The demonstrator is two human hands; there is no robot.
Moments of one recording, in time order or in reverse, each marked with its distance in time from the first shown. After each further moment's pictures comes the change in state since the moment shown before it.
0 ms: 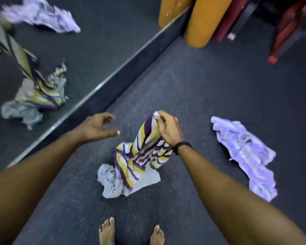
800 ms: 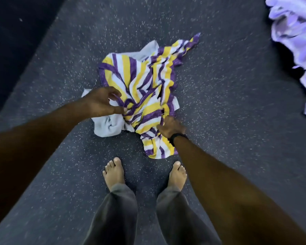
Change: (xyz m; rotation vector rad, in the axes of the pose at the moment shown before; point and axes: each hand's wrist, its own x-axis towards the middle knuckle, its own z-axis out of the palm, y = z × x) left_hand 0.072 -0.247 0.286 0.073 -0.386 -0.149; right_hand -0.174 0.311 0.313 -0.307 -0.596 0.802
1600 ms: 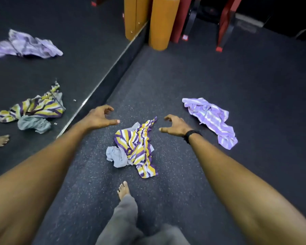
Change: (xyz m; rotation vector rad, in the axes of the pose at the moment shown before) left_hand -0.484 0.251 -0.202 0.048 0.316 0.222; right_hand -0.577 -0.032 -0.314 0.161 0.344 -0.379
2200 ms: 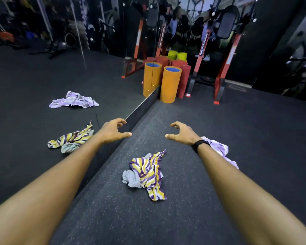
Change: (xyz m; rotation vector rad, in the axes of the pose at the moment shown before) left_hand -0.354 0.042 -0.015 0.045 0.308 0.219; right_hand -0.325 -0.062 -0.001 0.032 0.267 -0.265
